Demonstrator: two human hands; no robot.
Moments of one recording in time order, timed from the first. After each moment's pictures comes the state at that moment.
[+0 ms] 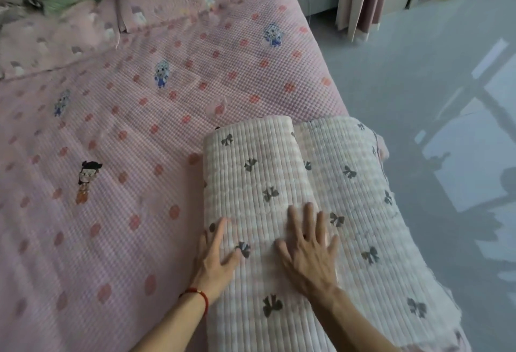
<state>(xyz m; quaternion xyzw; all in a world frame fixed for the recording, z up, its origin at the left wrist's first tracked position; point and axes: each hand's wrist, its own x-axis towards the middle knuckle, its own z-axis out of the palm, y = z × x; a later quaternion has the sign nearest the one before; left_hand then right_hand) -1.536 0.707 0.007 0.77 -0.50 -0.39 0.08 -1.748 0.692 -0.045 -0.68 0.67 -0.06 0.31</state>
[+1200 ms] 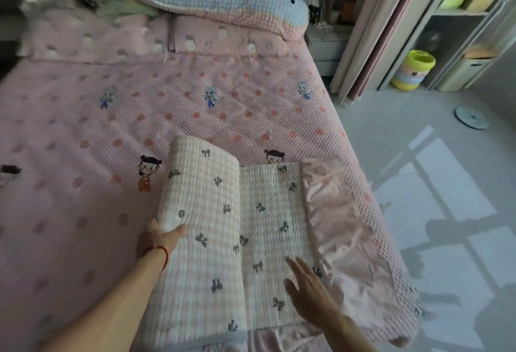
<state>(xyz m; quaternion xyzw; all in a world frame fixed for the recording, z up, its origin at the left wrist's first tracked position) -1.230 0.737 0.125 0.86 -0.24 -0.37 0.25 -1.572 0.819 0.116 -0.64 0.64 0.06 0.42</state>
